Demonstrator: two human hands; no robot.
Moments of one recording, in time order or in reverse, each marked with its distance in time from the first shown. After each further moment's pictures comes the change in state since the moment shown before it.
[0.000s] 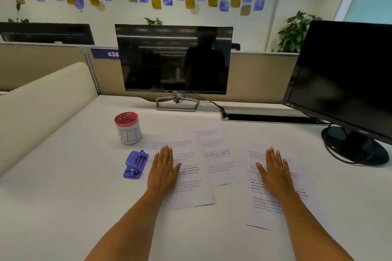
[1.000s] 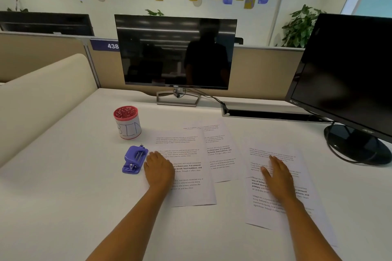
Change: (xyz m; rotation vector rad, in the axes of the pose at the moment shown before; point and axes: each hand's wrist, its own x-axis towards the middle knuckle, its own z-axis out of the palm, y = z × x) left_hand -0.001 0.016 -0.008 -0.195 0.059 -0.456; right_hand -0.014 0.005 0.005 0.347 0.097 0.107
